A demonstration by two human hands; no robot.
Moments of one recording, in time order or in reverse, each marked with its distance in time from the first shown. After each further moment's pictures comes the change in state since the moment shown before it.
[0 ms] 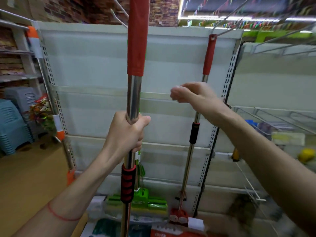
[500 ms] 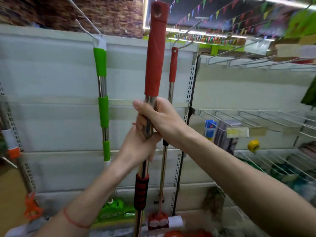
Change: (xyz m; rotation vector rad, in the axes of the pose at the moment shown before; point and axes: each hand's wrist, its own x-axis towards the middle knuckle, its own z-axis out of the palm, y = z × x) left_hand -0.010 0.007 0.068 0.315 -0.219 0.148; right_hand -0.050 -0.045 0.037 0.442 0.017 -0.001
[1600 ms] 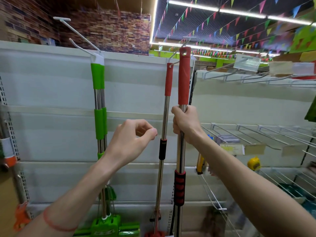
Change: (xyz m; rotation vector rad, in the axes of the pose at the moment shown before) left_hand 0.037 0.018 0.005 0.078 0.115 0.140; right_hand 0.037 0.044 -0.117 -0.019 0.448 0.174
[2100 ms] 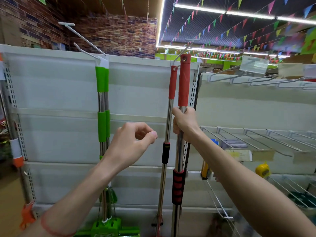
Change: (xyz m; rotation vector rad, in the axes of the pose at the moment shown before) left_hand 0.002 -0.004 -0.002 0.020 0.011 -0.003; right_hand 0.036 0.016 0.005 0.018 -0.020 0.066
